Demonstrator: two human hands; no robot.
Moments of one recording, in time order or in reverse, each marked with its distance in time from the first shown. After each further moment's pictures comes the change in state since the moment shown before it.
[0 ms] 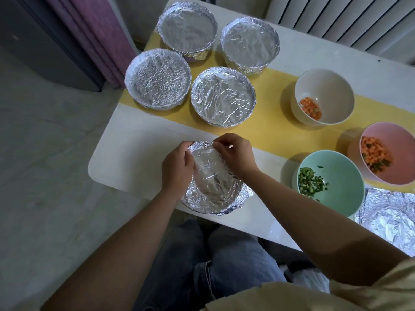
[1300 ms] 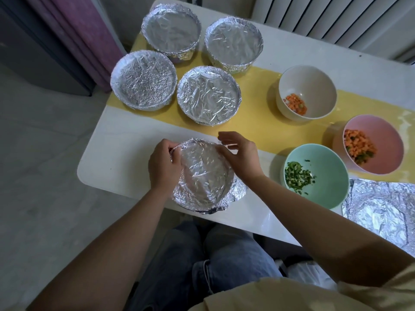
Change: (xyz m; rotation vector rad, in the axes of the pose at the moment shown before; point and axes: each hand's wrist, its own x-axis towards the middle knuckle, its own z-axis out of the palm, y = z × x) left_hand 0.000 0.000 0.002 -0.068 0.036 -0.098; right_hand -0.024 0.012 -0.031 0.078 0.071 -0.028
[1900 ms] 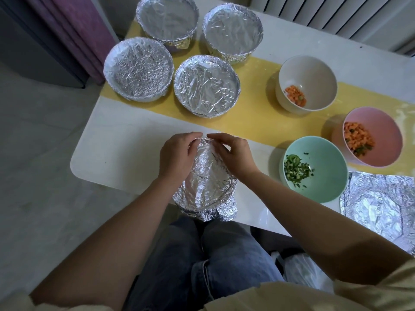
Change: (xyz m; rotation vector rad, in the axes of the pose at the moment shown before) left_hand 0.002 0.020 0.016 0.144 -0.098 0.342; right_hand -0.007 0.000 0.011 -0.081 -0.069 -0.026
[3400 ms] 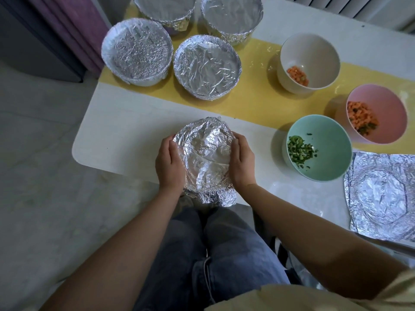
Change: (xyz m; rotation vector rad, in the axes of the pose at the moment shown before) left_hand -0.066 -0.019 0.017 -0.403 0.228 -0.426; right_hand -0.067 0.008 0.032 0.227 0.285 0.243
